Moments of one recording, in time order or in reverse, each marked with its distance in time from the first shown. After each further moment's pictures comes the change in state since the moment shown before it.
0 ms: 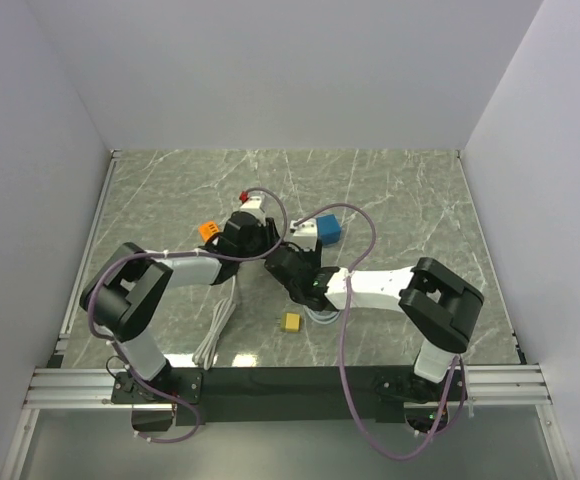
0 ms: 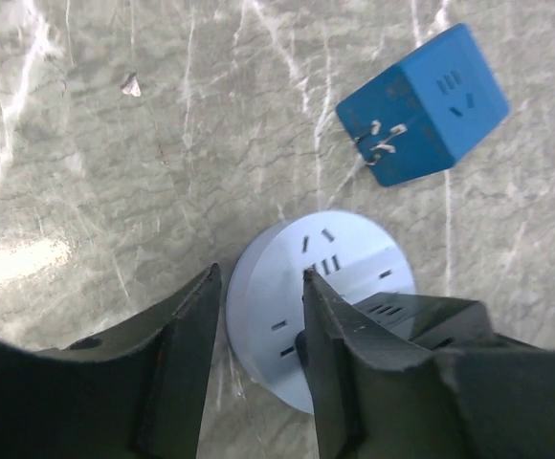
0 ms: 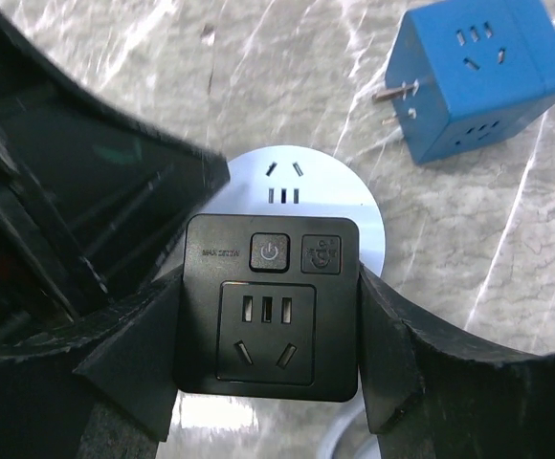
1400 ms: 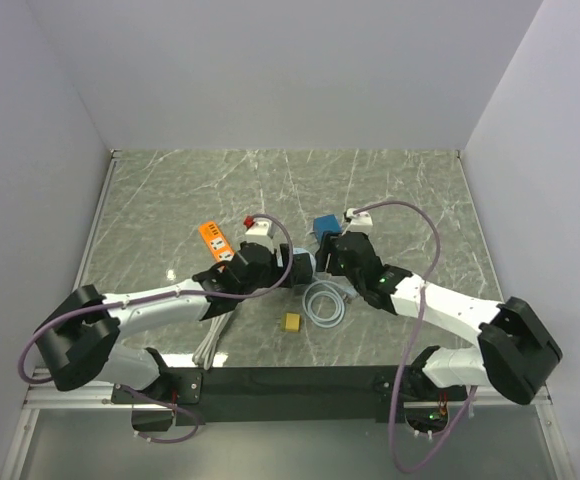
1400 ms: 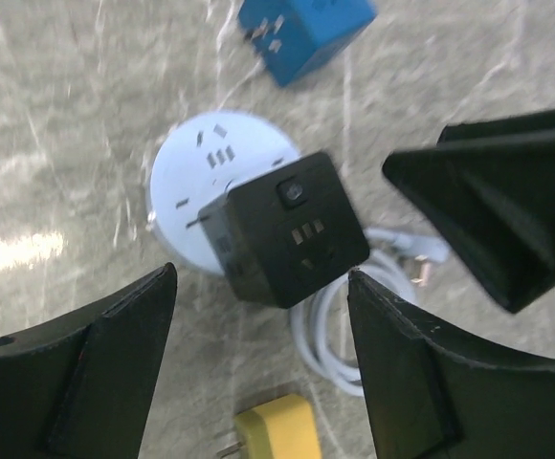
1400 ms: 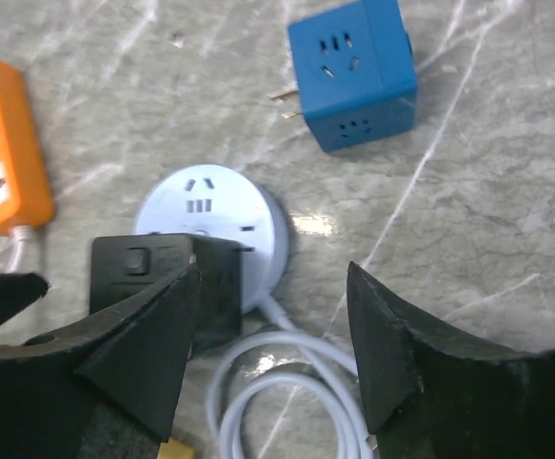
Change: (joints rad) left arm -0.298 -0.364 -0.109 -0.242 -0.292 -0.152; right arm -0.290 -0.484 -0.295 0.014 -0.440 -0.126
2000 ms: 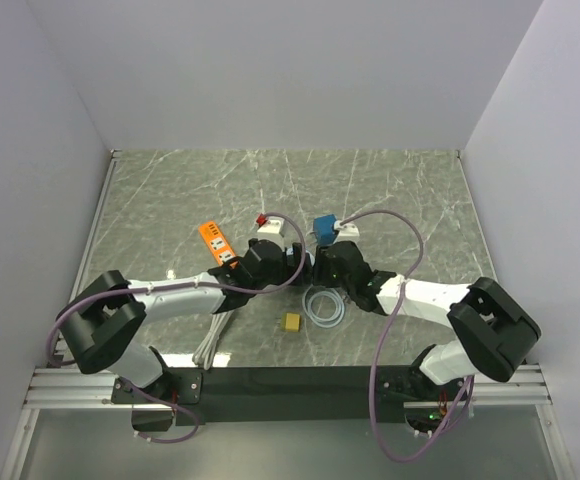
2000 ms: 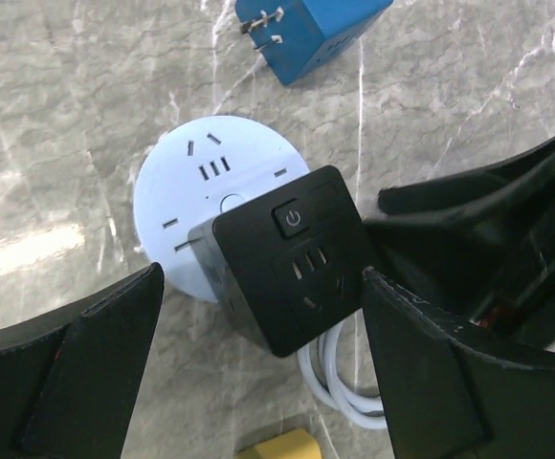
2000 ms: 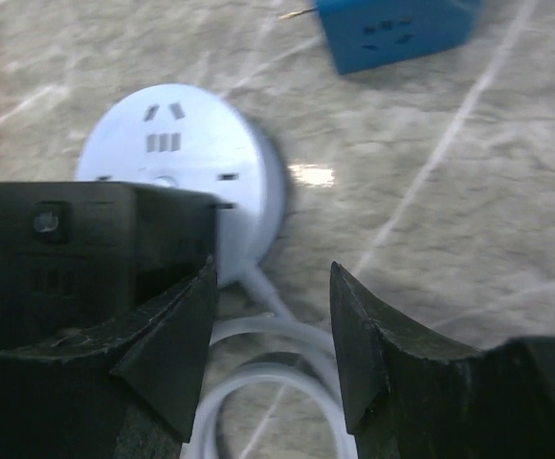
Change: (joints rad) left arm -0.008 0.146 0.060 0.035 -0.008 0.027; right arm 0.002 0.175 -0.053 0.102 -0.073 0.013
